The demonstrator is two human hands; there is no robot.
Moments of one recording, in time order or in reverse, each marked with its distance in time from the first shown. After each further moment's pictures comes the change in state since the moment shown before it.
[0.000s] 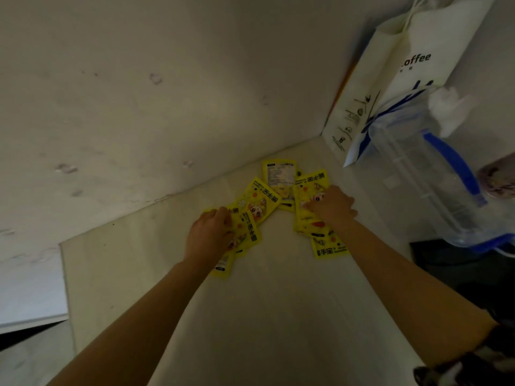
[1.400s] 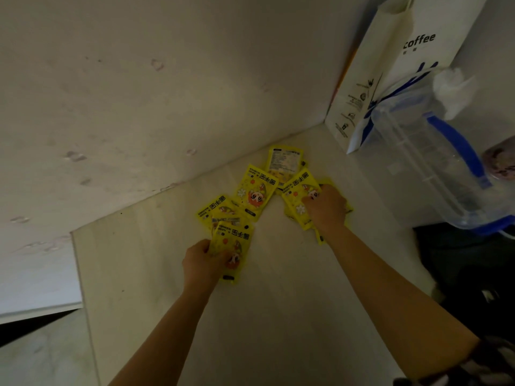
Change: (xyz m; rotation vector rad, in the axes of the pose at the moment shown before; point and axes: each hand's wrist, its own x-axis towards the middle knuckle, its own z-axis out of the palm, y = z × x) left_hand -0.074 -0.002 0.010 -0.663 0.007 -0.661; right_hand -0.025 0.015 0.035 0.097 0.176 -0.139
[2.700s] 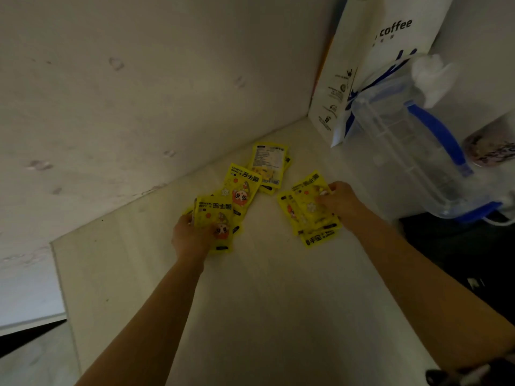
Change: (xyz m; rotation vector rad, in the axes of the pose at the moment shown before) left_hand 0.038 0.033 0.021 -0.236 0.083 -0.038; right_hand 0.029 0.040 -0.046 0.341 -0.243 0.162
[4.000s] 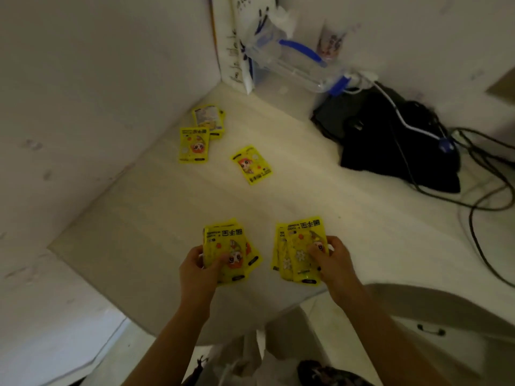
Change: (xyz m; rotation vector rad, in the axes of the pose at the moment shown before) left_hand -0.150 -0.140 -0.150 0.013 -0.577 0.211; right_hand -0.360 0.198 0.104 0.697 0.356 0.197
